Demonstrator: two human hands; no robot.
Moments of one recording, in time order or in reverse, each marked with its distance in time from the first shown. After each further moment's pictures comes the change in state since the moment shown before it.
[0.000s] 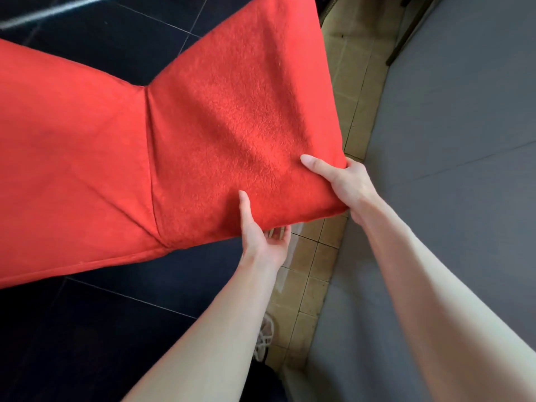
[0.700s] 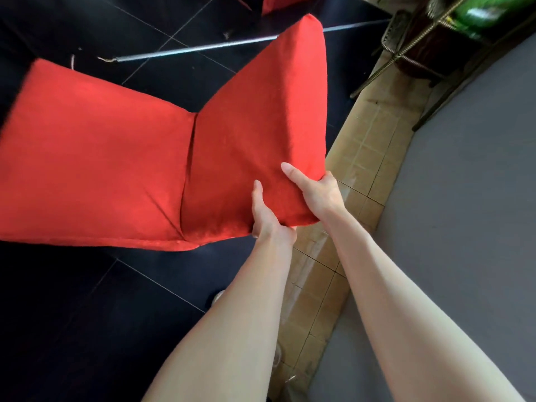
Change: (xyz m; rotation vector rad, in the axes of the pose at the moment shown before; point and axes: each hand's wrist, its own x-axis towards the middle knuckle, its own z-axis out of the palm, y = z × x) left_hand -0.123 0.095 0.002 -0.194 -0.090 0.130; right_hand -0.122 -0.090 0.108 -0.024 -0.102 -0.122
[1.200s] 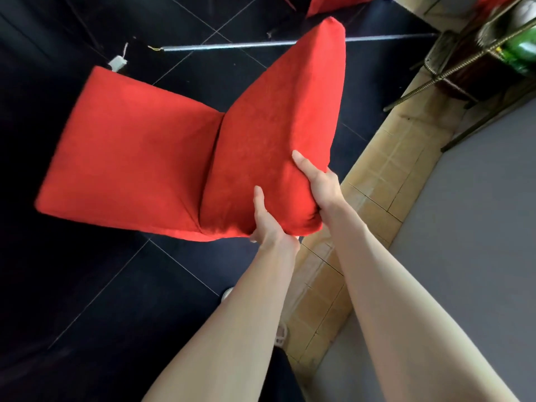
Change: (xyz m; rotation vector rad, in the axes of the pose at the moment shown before) left_hand -0.053 0.096 -0.008 -0.075 0.170 0.021; right_hand -0.023 -0.077 0.082 0.165 -0.150 0.039
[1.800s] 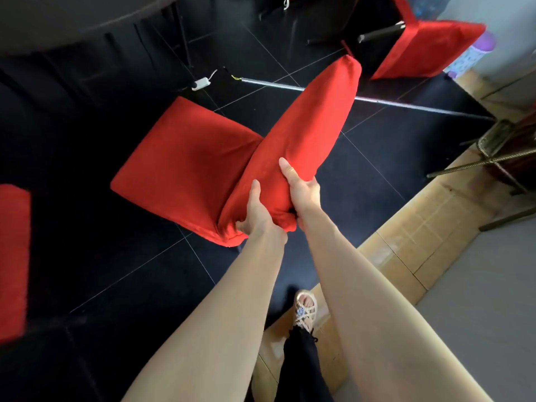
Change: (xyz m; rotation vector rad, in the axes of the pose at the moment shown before) left_hand -0.053 0.147 -0.027 -0.240 0.150 0.204; right_hand -0.050 -0.032 0.167 -0.058 -0.169 -0.052
